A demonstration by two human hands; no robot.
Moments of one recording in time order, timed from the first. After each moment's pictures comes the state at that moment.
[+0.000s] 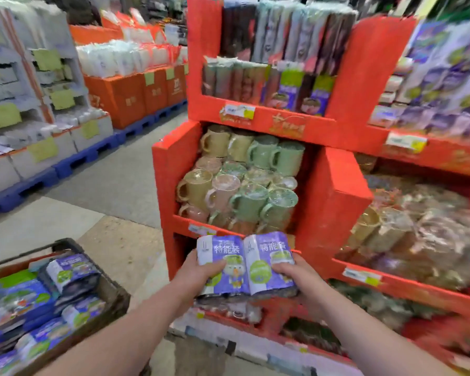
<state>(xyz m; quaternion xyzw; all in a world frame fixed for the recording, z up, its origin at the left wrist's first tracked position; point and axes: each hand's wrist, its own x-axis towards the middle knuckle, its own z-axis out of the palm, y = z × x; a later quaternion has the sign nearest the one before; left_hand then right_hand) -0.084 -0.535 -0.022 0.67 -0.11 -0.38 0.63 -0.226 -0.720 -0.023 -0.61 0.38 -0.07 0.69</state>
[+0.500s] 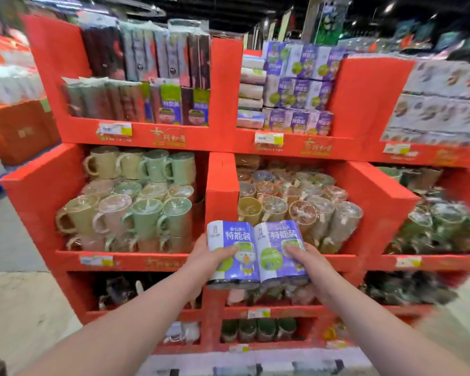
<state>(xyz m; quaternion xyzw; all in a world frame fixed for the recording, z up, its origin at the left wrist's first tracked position) -0.243 -0.717 0.038 0.62 -0.27 -0.44 0.59 -0.438 -0.839 0.034 -0.56 0.43 -0.25 0.66</state>
